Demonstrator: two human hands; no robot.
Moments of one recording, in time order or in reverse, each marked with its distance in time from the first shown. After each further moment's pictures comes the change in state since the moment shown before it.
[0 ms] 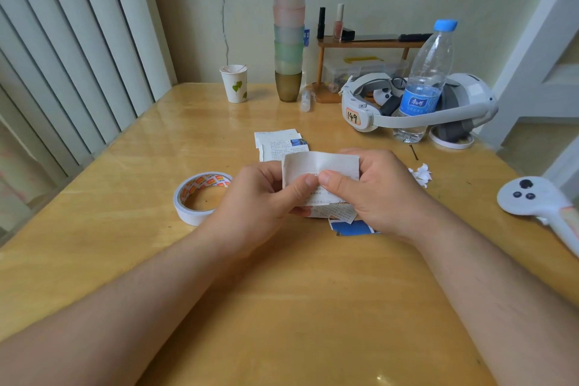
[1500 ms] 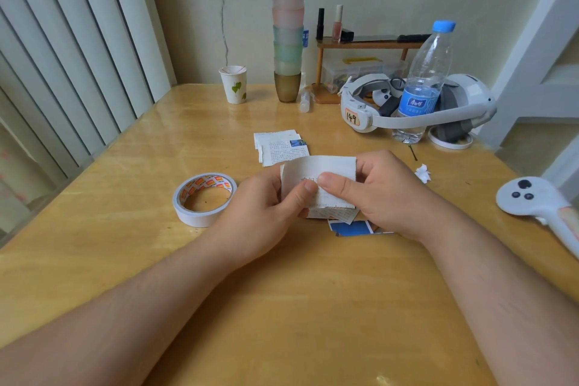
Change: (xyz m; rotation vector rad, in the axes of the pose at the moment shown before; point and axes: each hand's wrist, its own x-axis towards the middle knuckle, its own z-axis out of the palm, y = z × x) left_hand -0.002 -0.010 -0.004 0.273 -0.022 0.072; right_hand -0.001 0.002 -0.010 -0.076 -0.086 0.043
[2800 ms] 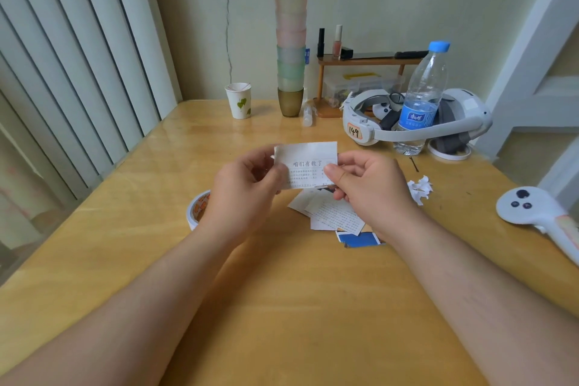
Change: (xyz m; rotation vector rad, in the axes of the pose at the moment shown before) left_hand 0.023 0.005 -0.031 0.002 0.344 -0.074; right_hand 0.029 -0.001 0.028 0.109 0.437 0.067
